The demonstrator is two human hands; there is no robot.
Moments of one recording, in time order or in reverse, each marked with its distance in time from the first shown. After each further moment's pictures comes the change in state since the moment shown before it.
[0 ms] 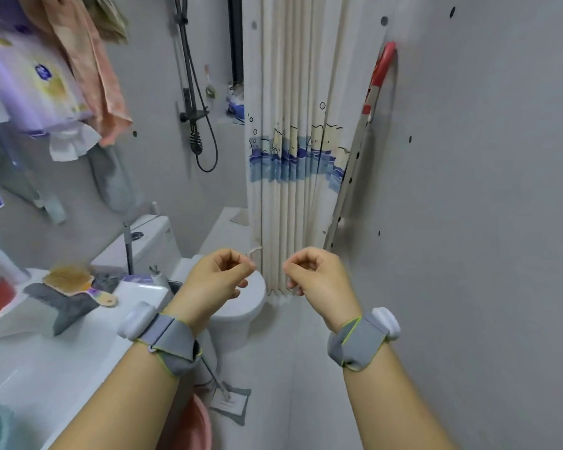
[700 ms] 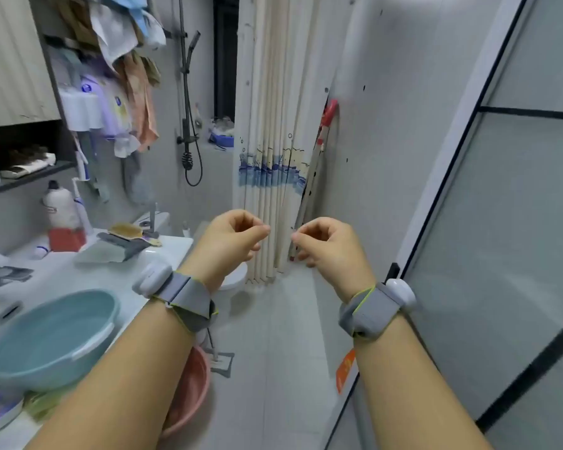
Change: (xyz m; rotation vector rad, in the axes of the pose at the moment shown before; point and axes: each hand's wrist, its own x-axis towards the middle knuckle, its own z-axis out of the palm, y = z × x) left_hand -0.406 0.048 -0.085 -0.075 -0.109 0.311; right_hand -0.432 -0.140 0.015 -0.117 0.144 -0.233
